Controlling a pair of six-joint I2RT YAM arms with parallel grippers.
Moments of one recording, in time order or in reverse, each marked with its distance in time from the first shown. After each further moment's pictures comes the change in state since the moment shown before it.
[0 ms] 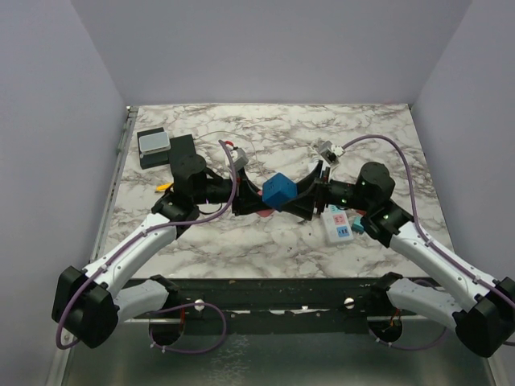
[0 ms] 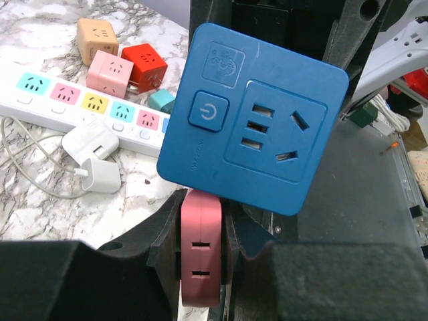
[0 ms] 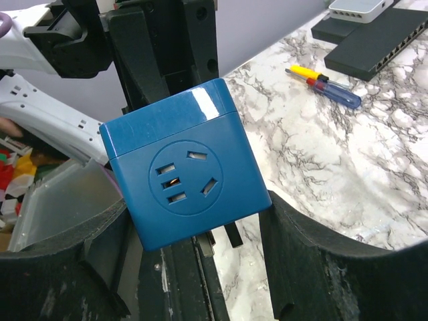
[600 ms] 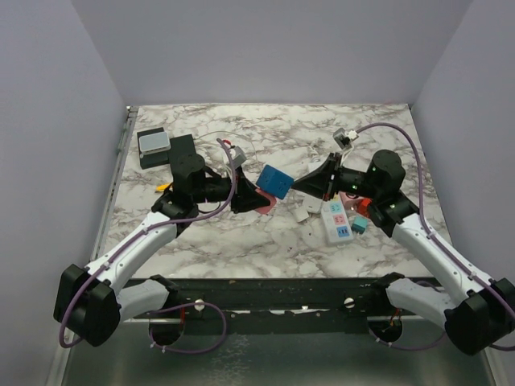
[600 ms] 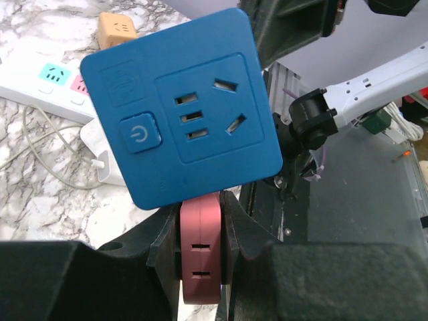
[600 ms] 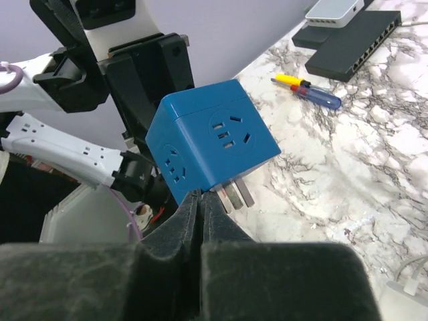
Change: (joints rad) left arm 0.019 0.016 -0.012 0.005 -0.003 0.005; right arm -0.148 0.033 0.051 -0.015 -0.085 0.088
